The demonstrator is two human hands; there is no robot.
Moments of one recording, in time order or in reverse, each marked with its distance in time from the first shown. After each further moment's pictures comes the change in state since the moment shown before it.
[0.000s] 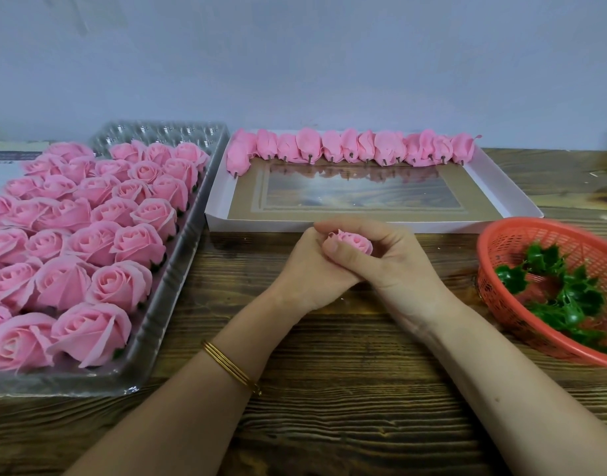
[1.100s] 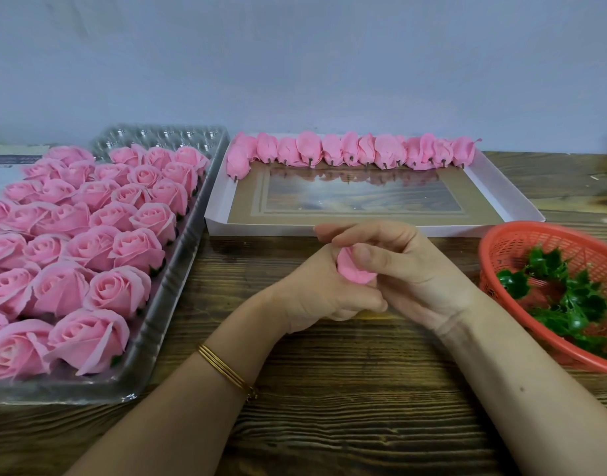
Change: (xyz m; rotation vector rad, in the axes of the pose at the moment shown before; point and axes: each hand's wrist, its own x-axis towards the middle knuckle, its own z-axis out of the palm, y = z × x) left_hand -0.003 0.003 0.002 -0.356 -0.447 -0.182; right_hand 0.003 -0.015 -0.012 0.313 -0.212 0.120
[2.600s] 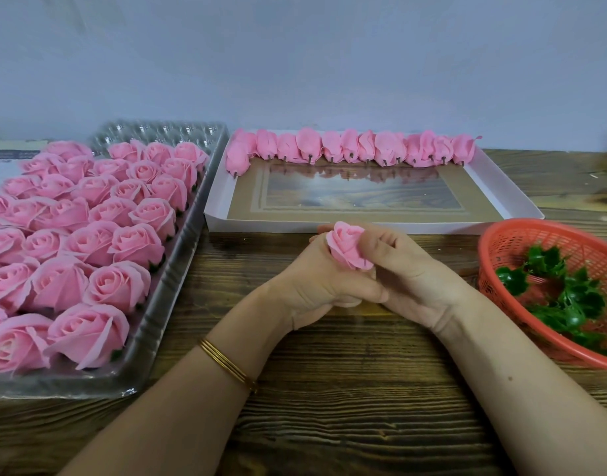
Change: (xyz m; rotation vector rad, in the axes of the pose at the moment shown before) left_hand -0.001 0.004 -0.002 -0.122 0.036 0.058; right_hand 0.002 0.008 -0.010 0.034 -0.029 0.177
